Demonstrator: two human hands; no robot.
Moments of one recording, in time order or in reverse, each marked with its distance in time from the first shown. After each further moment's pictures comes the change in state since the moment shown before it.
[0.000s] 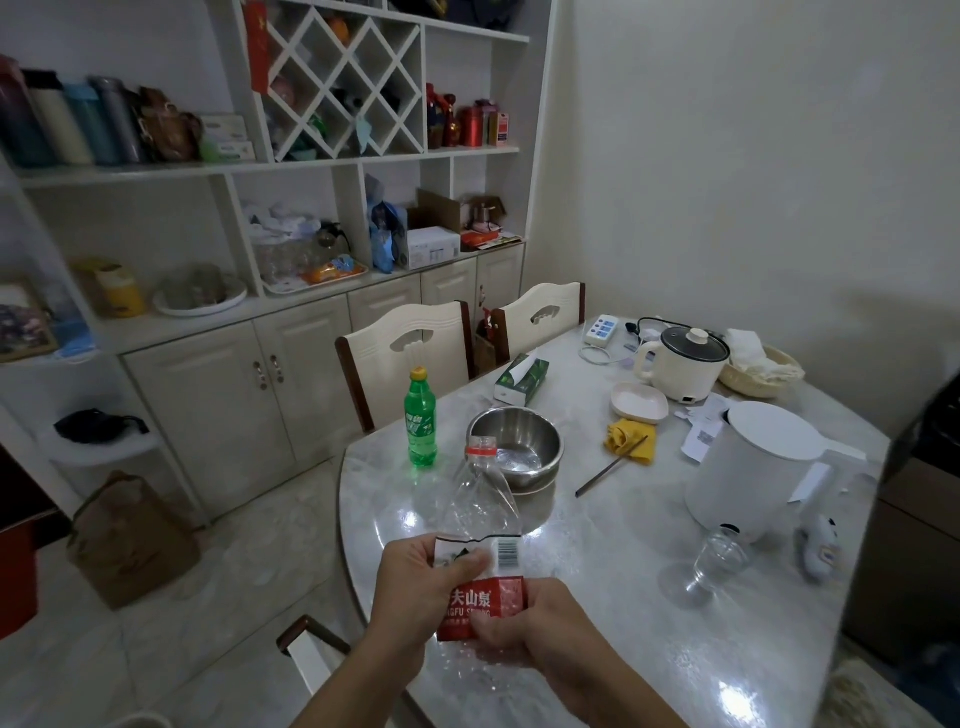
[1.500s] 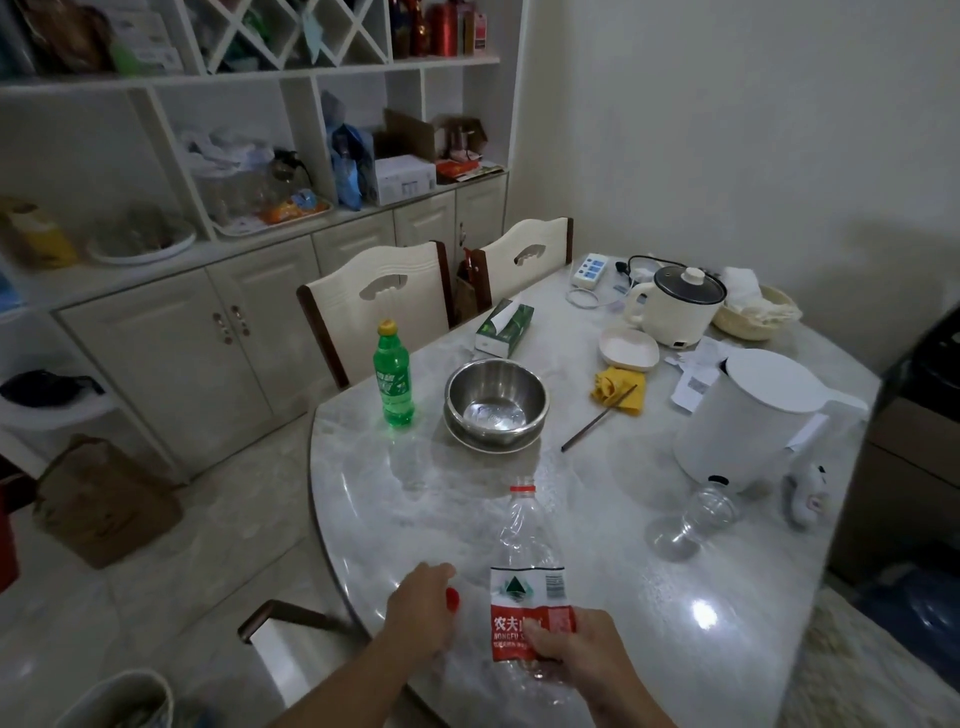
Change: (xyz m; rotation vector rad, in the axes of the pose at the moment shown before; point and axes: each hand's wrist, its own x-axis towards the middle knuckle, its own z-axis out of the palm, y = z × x) left_hand 0.089 -0.164 -0.004 1.270 -0.179 -0.015; right_hand 0.025 0.091 -0.060 0.076 0.351 0.187
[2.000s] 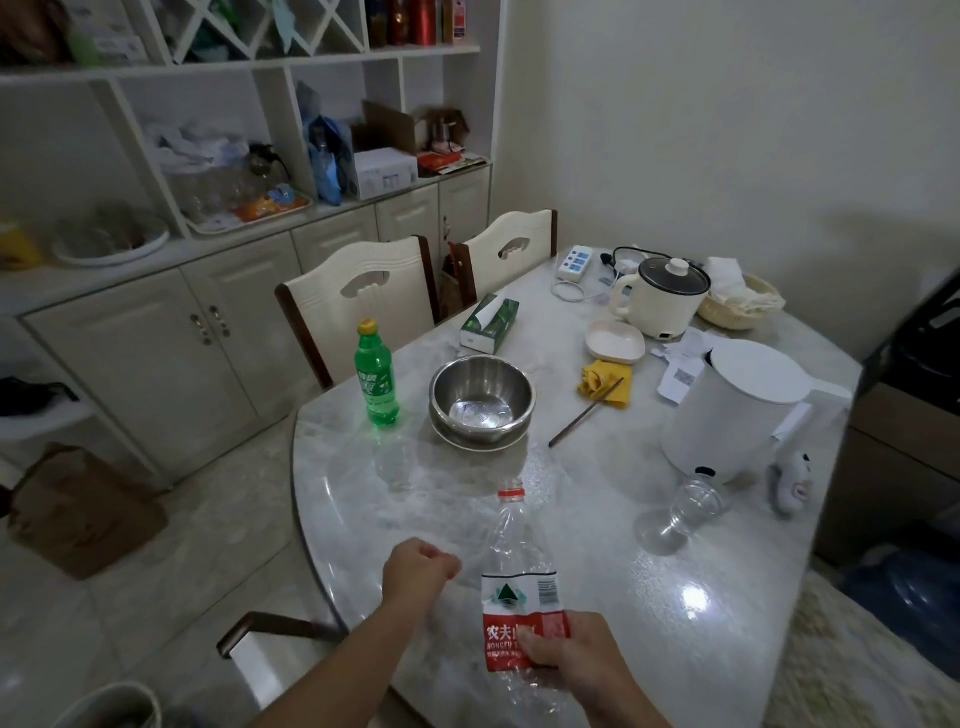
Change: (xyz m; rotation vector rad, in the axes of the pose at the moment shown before) left_hand 0.024 0.028 -0.019 -0.677 0.083 -0.336; right_hand 0.001 0.005 -0.007 -0.009 -0.043 0.023
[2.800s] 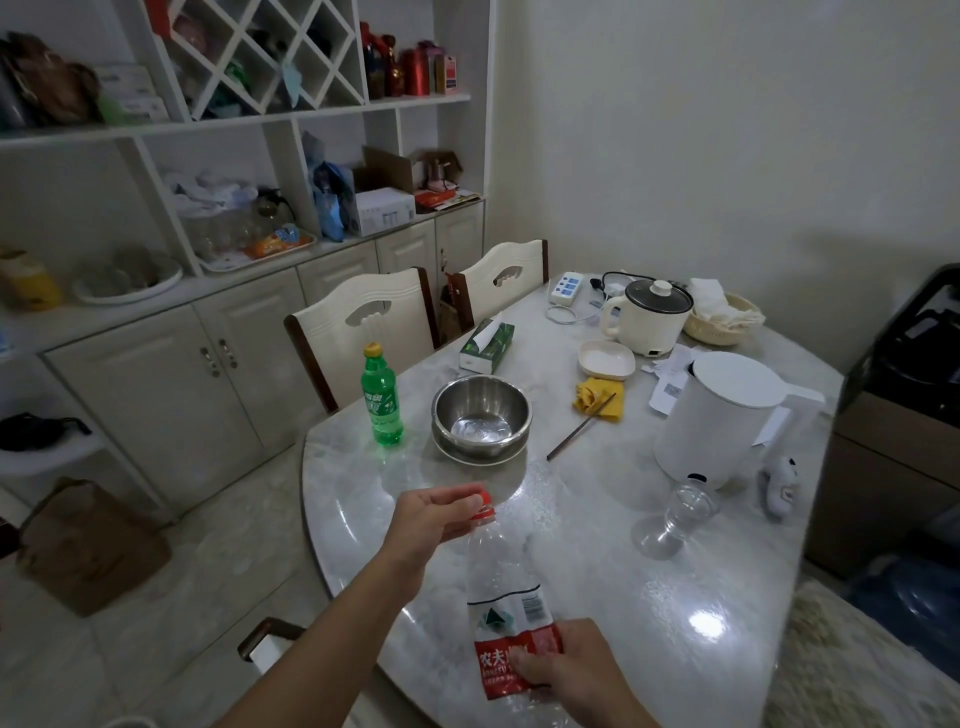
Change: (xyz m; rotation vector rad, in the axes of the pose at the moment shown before) left_hand -0.057 0.083 -0.059 -0.599 -0.401 0.265; right_hand -0.034 -0.007 0.013 -0.147 0.002 -0.043
